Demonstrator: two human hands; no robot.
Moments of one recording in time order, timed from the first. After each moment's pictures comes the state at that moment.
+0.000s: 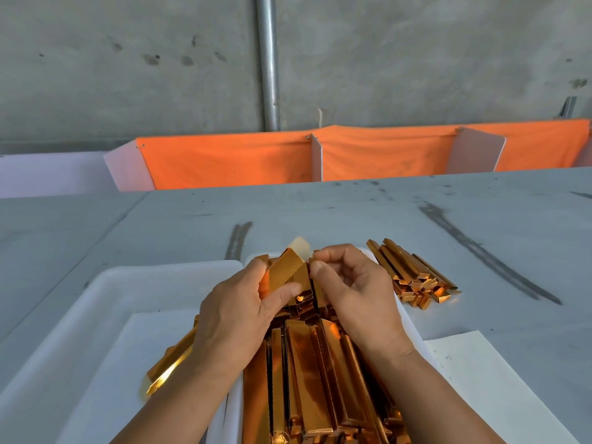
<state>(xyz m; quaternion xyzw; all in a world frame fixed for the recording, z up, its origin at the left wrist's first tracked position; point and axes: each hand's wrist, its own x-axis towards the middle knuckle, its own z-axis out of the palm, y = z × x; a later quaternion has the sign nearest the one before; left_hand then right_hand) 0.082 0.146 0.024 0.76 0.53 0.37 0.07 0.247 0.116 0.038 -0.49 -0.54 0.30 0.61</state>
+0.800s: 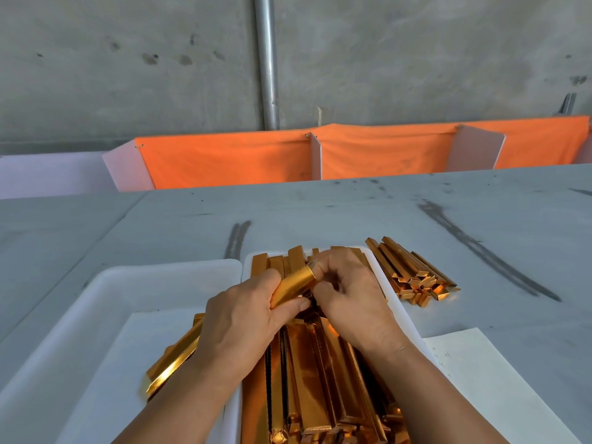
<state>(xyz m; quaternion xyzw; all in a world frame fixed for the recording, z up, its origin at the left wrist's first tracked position) 0.085 0.140 0.023 0.81 0.50 0.29 0.00 0.250 0.117 0.038 -0.56 -0.63 0.23 0.48</state>
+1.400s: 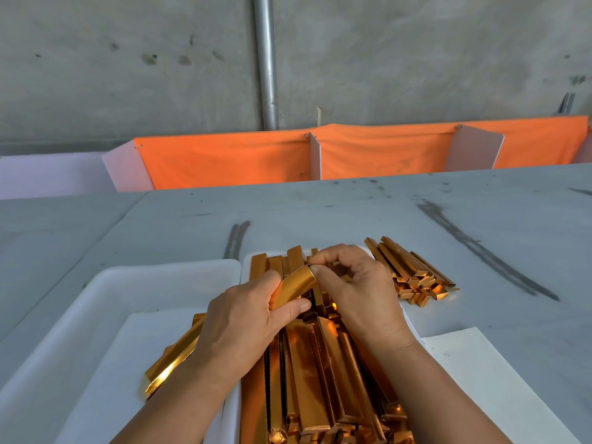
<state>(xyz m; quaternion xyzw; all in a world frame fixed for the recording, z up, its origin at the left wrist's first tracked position) 0.085 0.142 0.023 0.82 0.50 0.28 0.04 0.254 0.118 0.039 -0.53 -0.59 0.21 0.57</state>
